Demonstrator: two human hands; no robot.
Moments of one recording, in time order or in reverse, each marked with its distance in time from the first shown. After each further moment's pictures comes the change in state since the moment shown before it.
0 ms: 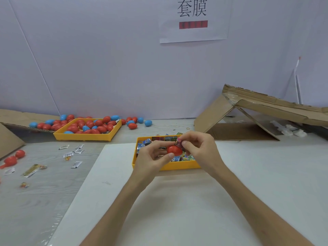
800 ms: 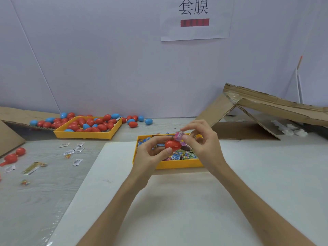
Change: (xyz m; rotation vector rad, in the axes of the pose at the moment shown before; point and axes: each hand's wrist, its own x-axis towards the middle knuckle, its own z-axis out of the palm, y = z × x) left_hand 0.001 0.000 -0.003 -0.158 0.010 -0.031; right_hand 0.000 -0.004 -0.002 -0.032 0.103 -0.130
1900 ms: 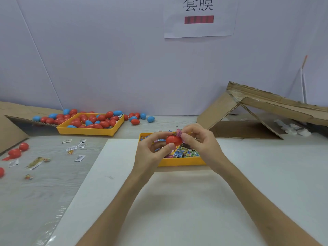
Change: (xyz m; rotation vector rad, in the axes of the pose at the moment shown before) left_hand -0.004 0.011 0.004 0.052 0.099 0.063; right_hand 0.003 0.000 0.001 0.061 -0.204 0.174
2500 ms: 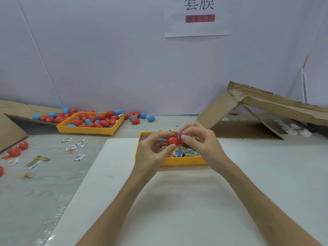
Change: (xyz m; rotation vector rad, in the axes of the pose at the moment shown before) left_hand -0.003 0.003 0.003 0.064 -0.015 0.073; right_hand 0.000 -0.001 -0.001 0.038 -0.026 -0.020
